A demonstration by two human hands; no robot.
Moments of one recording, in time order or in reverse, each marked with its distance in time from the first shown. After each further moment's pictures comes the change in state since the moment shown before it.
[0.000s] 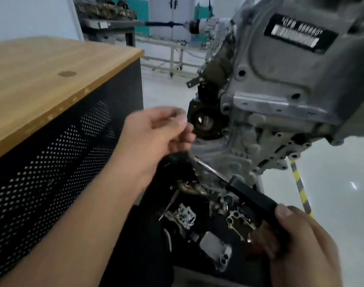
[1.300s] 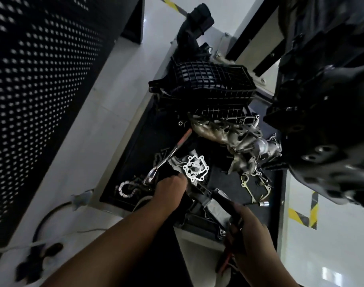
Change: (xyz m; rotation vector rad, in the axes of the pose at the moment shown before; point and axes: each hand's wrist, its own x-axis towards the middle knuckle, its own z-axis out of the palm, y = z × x) left_hand -0.025 -0.513 -0.123 1.552 -0.565 -0.360; right_hand 0.111 0.302 0.021 -0.421 0.214 0.854
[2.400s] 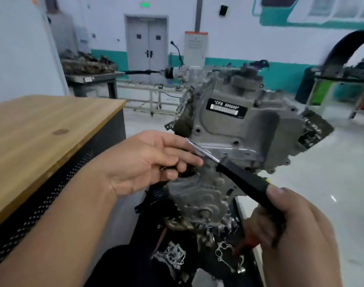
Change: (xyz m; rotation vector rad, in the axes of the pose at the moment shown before) left_hand -0.307 0.151 -0.539 -1.333 -0.158 0.584; right_hand -0.373 -0.132 -0.182 0.656 -0.243 -1.028
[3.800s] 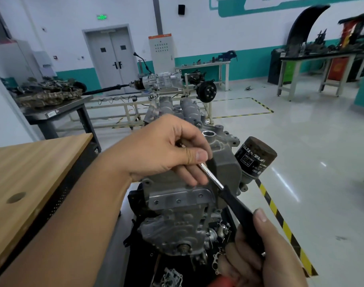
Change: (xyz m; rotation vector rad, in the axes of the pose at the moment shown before) left_hand 0.131 0.118 0.103 0.584 -0.241 0.069; right_hand 0.066 -0.055 -0.023 0.379 0.103 0.412
